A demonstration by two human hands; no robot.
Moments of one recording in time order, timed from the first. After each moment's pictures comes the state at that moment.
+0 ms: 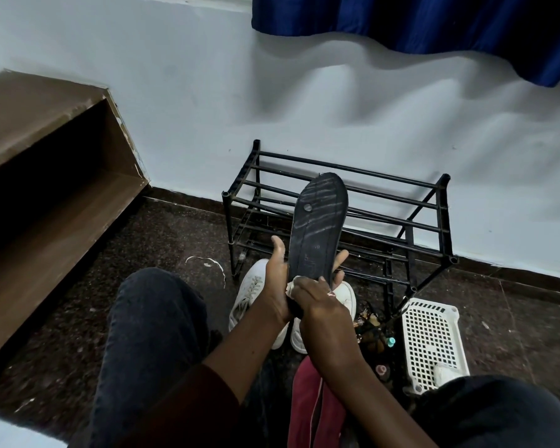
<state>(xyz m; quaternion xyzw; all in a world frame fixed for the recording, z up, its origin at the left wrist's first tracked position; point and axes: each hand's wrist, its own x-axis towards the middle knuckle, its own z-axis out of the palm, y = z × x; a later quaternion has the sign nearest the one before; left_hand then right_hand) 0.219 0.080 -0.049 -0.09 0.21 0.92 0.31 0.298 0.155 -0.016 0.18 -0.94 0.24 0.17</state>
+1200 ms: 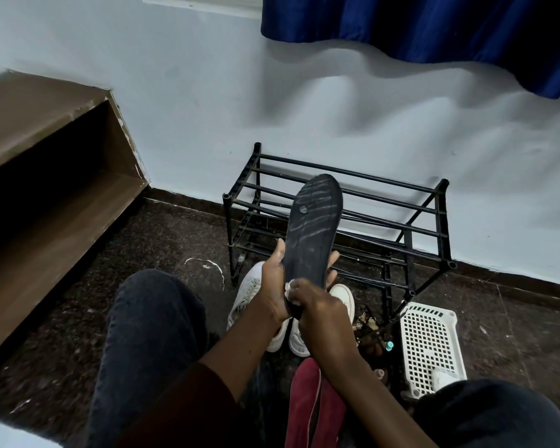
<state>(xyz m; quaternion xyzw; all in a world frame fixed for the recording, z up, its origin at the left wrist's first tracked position) 0.218 0.073 -0.048 -0.11 0.19 0.93 0.30 0.287 0.158 -0.025 0.17 -0.92 0.32 0.13</state>
